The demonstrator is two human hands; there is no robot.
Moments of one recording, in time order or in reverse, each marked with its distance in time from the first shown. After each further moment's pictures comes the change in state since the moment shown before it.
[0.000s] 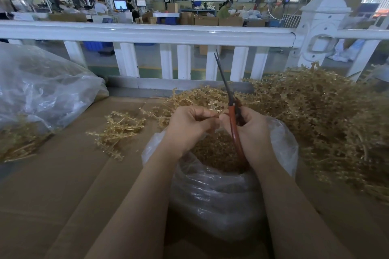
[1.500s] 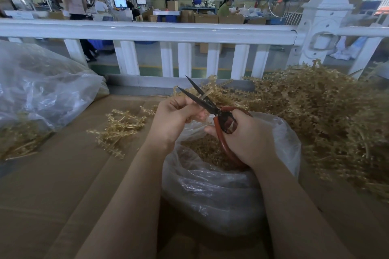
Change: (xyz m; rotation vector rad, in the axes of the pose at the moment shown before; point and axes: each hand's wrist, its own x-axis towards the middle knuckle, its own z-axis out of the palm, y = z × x) left_hand 0.000 0.000 -0.024 -0.202 0.079 0.019; right_hand -0.005 -0.009 -0.004 -0.688 -0.083 -0.175
